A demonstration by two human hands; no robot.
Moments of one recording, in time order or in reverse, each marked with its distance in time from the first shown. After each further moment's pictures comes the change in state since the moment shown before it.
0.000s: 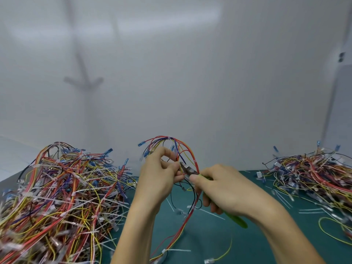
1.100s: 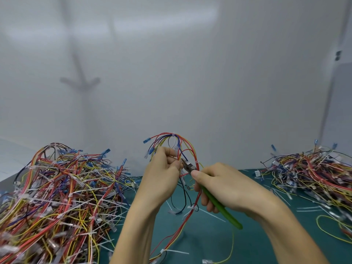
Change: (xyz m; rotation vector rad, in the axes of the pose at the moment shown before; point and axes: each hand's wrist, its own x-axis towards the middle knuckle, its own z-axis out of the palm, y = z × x) left_hand -0.001 0.003 0.006 0.132 -0.046 0.027; right_hand 0.004 0.006 -0.003 0.195 -0.065 0.057
